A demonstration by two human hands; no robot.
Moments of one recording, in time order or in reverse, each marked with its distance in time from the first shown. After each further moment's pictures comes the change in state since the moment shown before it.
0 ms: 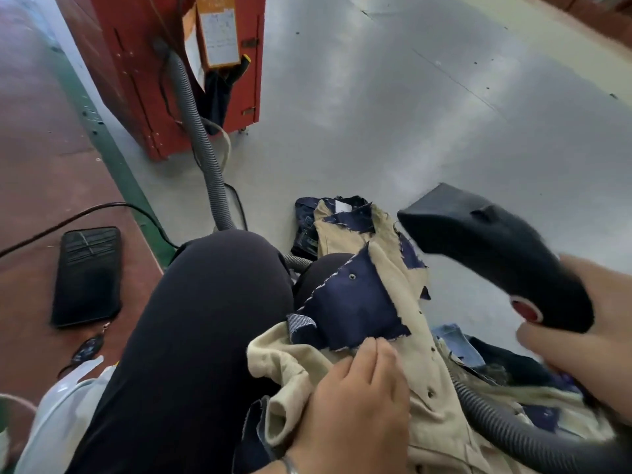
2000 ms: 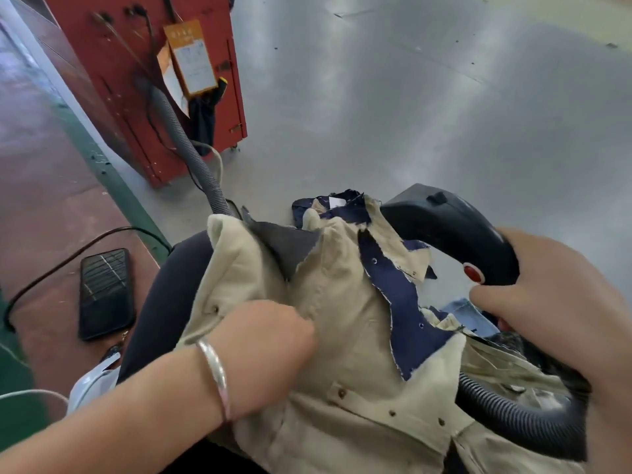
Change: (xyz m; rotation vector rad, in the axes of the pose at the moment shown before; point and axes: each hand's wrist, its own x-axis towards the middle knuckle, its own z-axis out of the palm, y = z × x) left_hand 0.003 -0.048 -0.057 0.460 -0.682 0.152; right_hand -0.016 0.027 0.007 0.018 0.016 0.032
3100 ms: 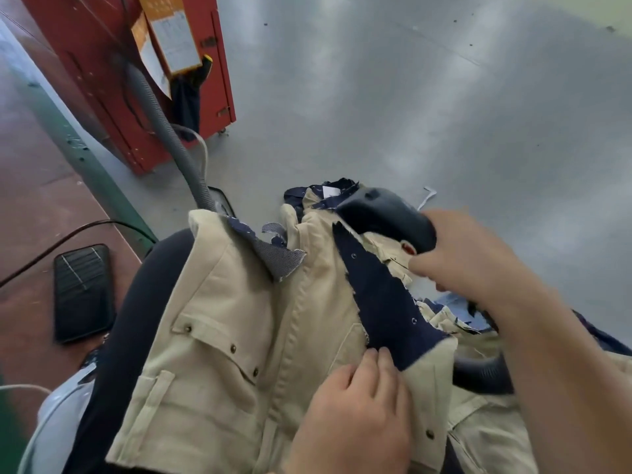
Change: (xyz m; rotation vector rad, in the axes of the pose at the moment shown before) left_hand 0.027 0.097 0.021 -0.322 0.701 0.026; right_hand 0.068 -0.020 0.043 -0.006 -0.215 -0.024
